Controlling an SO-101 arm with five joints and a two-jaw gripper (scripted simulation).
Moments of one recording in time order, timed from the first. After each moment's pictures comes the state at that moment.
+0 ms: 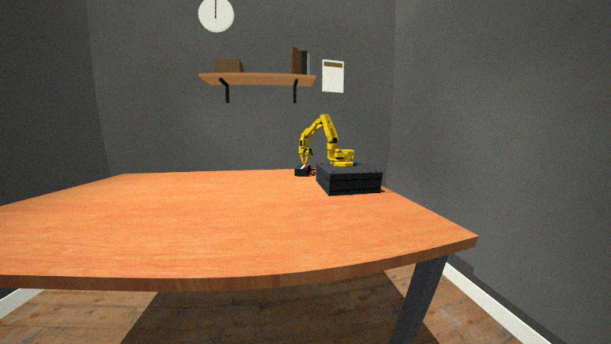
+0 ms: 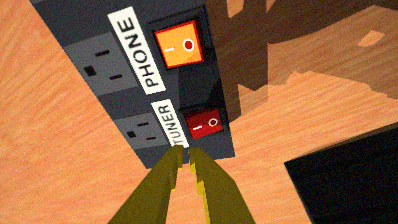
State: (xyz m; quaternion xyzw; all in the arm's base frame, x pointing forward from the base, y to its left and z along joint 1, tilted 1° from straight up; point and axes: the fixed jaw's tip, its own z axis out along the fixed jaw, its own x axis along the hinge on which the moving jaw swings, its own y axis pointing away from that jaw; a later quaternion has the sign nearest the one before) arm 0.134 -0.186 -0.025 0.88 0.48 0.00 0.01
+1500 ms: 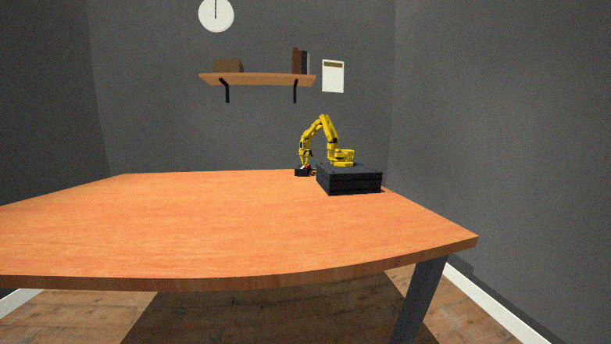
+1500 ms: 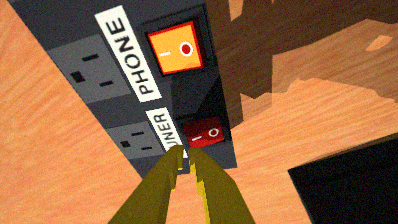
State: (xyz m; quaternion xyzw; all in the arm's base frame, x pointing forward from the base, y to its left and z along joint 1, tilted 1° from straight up) arm 0.134 -0.186 -0.034 0.88 0.48 0.00 0.01
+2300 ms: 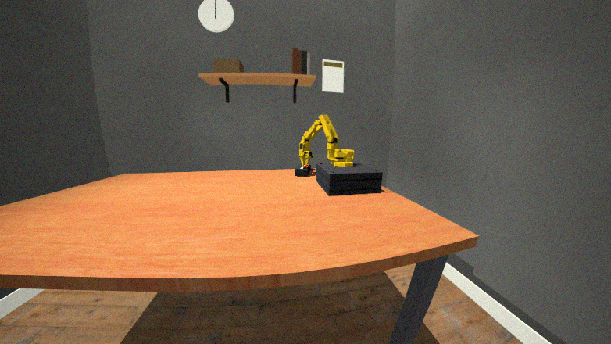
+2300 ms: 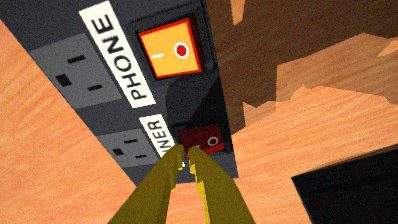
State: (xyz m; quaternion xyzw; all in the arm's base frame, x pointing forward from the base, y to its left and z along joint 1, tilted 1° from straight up) arm 0.134 -0.184 -0.042 0.88 0.48 0.00 0.01
